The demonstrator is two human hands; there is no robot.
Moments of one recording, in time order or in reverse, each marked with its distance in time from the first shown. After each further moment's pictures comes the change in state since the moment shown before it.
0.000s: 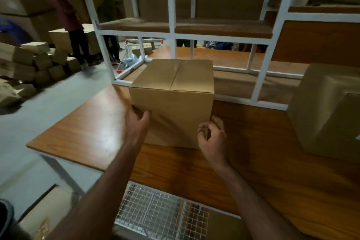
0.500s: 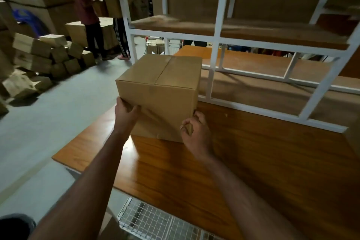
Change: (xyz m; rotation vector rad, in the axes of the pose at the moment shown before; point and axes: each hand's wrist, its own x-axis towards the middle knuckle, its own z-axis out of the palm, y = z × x) left_hand 0.175 -0.047 -0.140 0.050 0.063 -0.018; right_hand 0.075 -0.090 0.192 0.029 -0.219 -0.101
